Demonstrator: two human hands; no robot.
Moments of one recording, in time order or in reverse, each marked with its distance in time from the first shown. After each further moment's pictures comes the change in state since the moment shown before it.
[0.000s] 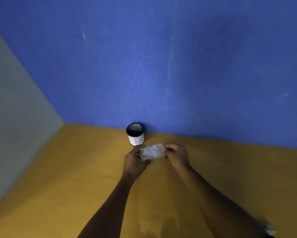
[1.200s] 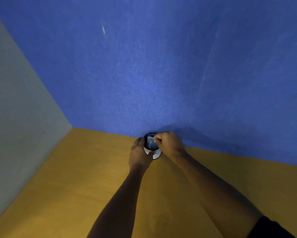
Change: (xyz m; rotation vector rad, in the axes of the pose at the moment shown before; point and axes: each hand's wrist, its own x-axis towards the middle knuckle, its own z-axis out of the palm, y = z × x) left_hand 0.112 -0.034 -0.025 0.228 0.136 -0.048; right_hand 0.089 -0.088 0.093 -0.841 -0.122 -0.626
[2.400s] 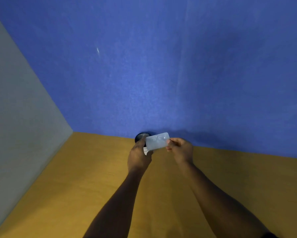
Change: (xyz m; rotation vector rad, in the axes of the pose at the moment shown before) left_hand -0.064 0.057 -0.020 -0.010 0.043 0.190; right_hand -0.103 0.027 -0.042 0.940 0.372 0.559
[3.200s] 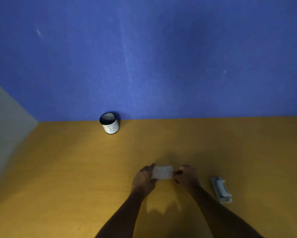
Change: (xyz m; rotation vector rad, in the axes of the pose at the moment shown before) left_hand -0.206 0.054 0.102 0.197 -0.660 0.034; right_hand -0.151 0.120 -0.207 -0.668 -0.211 0.251
